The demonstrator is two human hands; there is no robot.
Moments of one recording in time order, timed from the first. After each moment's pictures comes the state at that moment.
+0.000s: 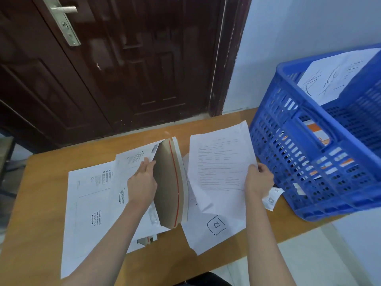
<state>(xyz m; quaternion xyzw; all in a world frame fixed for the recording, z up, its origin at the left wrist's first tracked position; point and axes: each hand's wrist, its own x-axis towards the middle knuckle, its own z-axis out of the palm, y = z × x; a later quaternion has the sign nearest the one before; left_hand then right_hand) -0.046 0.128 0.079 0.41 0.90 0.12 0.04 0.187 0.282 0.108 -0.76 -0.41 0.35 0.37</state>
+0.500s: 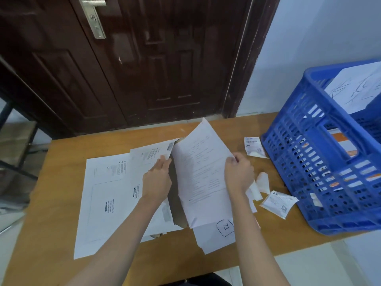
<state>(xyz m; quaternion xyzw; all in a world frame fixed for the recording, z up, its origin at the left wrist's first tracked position) -0.045 0.121 0.082 0.42 0.90 0.09 0.06 0.112 0.253 0.118 -0.66 -0.63 0.29 0.28</state>
